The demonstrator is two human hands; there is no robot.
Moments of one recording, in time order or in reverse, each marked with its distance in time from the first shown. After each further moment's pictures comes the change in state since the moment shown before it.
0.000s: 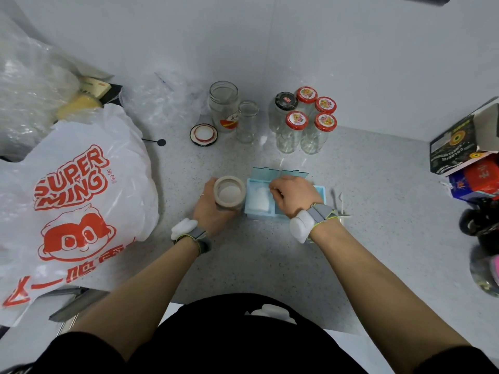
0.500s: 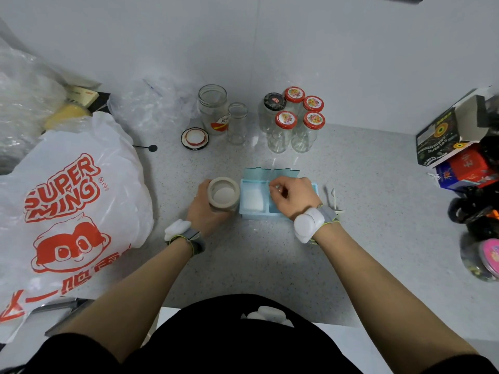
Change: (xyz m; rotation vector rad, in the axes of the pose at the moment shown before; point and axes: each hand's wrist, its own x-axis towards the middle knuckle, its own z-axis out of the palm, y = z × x) left_hand 0.005 -0.005 -0.003 0.011 -0.043 0.014; right_hand -0.022 -0.002 -0.008 0.329 0.161 0.171
